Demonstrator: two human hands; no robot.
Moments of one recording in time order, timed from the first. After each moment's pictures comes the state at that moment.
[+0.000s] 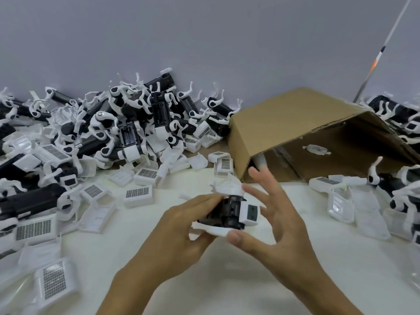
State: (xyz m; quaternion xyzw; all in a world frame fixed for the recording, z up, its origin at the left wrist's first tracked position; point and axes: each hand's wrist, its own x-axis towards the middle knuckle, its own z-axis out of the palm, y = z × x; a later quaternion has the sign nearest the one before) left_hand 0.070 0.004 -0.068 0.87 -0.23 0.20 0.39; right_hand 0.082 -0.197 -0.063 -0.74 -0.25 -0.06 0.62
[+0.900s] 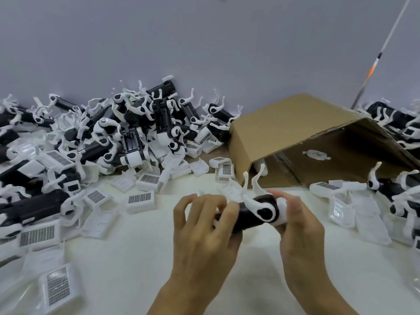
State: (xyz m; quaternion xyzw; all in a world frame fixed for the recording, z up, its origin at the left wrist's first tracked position) left_hand 0.067 -0.051 -0.078 0.83 -0.13 0.53 0.12; right_hand 0.086 -0.194 -0.066 -0.69 -0.05 -0.16 0.70
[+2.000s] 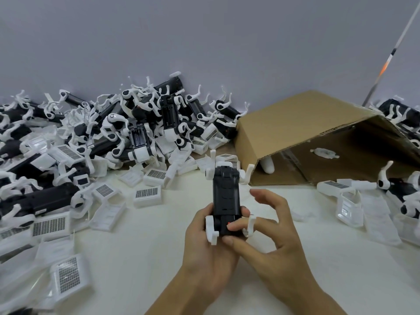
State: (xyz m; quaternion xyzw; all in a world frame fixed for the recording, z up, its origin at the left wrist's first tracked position) left_hand 0.063 -0.054 -0.070 0.25 0.12 -0.09 0.96; right_hand 0.073 -0.184 -0.080 -0.75 -0.27 -0.18 0.58
